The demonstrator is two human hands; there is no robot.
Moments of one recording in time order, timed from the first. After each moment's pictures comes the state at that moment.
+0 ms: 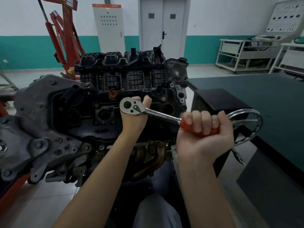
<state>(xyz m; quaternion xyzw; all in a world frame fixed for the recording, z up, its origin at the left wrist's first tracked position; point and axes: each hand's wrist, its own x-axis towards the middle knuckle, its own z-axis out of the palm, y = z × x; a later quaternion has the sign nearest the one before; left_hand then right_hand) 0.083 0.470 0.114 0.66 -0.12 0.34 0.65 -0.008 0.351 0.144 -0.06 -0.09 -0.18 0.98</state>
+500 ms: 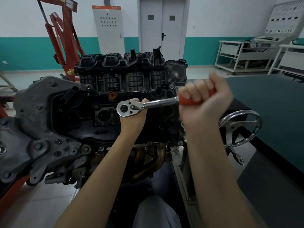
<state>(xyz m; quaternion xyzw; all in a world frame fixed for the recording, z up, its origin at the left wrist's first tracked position) 0.080 0.471 0.114 0.65 -0.12 0.33 0.67 0.028 0.340 0.190 -0.16 -0.12 -0.11 0.97</state>
